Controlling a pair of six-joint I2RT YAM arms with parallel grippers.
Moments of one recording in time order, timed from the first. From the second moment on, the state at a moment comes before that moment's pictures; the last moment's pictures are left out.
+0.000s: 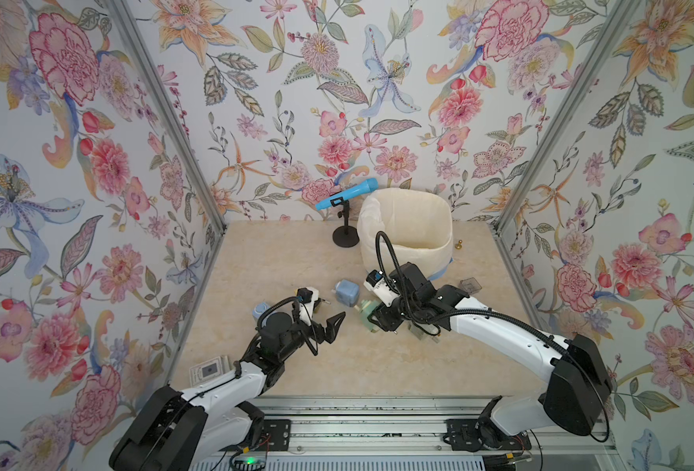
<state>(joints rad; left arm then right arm) -0.52 1.14 0.26 0.71 0.29 -0.22 0.77 1.44 1.14 -0.57 -0.21 -0.04</state>
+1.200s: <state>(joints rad) -0.62 1.02 0.81 -0.32 0.76 0.32 0.97 1.21 1.31 -0.92 -0.29 -0.19</state>
